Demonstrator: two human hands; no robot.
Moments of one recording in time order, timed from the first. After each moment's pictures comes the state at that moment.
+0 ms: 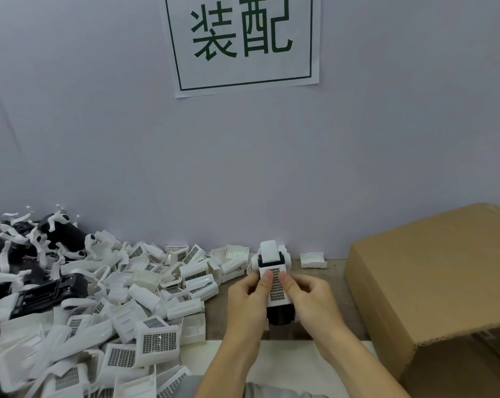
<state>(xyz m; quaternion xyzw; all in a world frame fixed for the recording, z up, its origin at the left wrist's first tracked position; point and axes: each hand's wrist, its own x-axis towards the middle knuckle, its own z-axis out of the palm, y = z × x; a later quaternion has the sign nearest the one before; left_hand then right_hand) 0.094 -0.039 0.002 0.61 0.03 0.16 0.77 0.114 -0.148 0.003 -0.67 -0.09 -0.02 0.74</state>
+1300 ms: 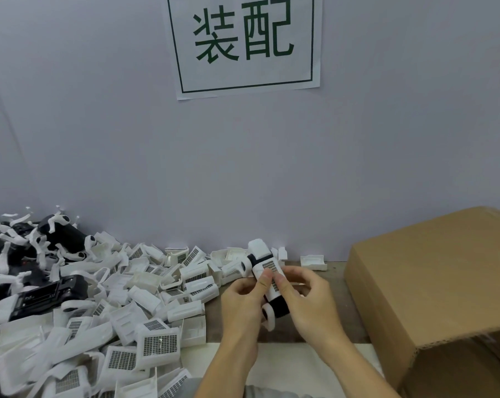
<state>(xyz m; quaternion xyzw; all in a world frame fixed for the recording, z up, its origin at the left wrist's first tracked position) 0.089 -0.038 0.010 0.57 0.12 0.16 0.80 0.112 -0.144 0.004 -0.69 -0.11 -0.11 0.71</state>
